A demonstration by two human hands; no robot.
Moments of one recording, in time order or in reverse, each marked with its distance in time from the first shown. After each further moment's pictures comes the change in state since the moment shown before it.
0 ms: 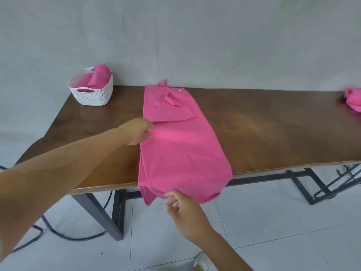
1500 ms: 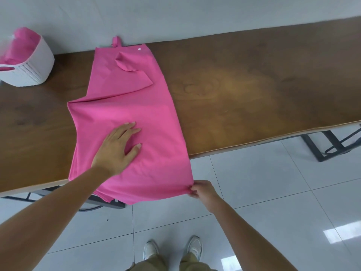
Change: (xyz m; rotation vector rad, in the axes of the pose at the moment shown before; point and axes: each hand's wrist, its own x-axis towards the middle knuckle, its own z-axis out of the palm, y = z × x) left_hand 0.002 0.133 0.132 -0.071 0.189 -0.092; right_hand 0.035 0.282 -0.055 0.922 0.001 0.791
